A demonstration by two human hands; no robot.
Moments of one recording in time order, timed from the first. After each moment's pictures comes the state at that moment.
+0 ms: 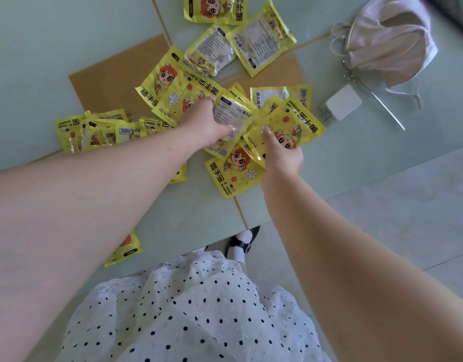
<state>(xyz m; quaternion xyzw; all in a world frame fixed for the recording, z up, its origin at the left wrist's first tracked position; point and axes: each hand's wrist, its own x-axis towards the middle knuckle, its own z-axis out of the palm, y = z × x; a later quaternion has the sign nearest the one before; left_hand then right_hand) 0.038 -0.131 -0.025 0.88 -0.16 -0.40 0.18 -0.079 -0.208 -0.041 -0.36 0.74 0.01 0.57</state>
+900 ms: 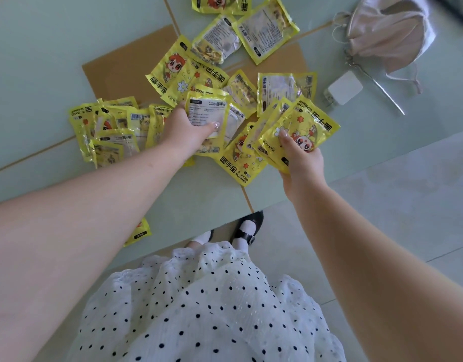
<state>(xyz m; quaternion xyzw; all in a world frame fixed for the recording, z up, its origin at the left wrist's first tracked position) 0.008 -0.068 -0.006 0.87 -0.04 -0.35 0.34 -0.152 -0.188 -0.004 -0.29 0.66 -0.09 0.68</state>
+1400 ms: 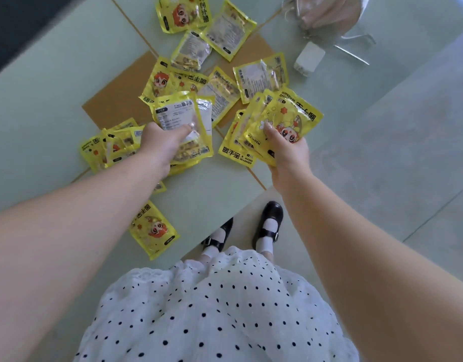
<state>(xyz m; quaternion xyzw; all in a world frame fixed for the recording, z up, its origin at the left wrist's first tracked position) 0.024 -0.028 0.007 0.82 0.05 -0.38 0.41 -0.150 -0.138 0.012 -0.26 0.64 -0.18 0.70</state>
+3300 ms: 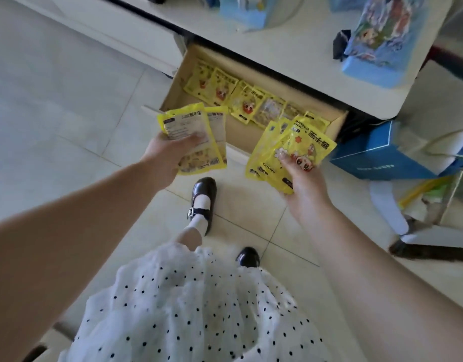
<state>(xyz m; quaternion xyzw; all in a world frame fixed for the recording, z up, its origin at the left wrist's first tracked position) -0.912 0.270 -0.074 0.44 -0.58 -0.67 -0.12 -0.926 0.501 -0.085 0.38 0.54 -0.71 0.26</state>
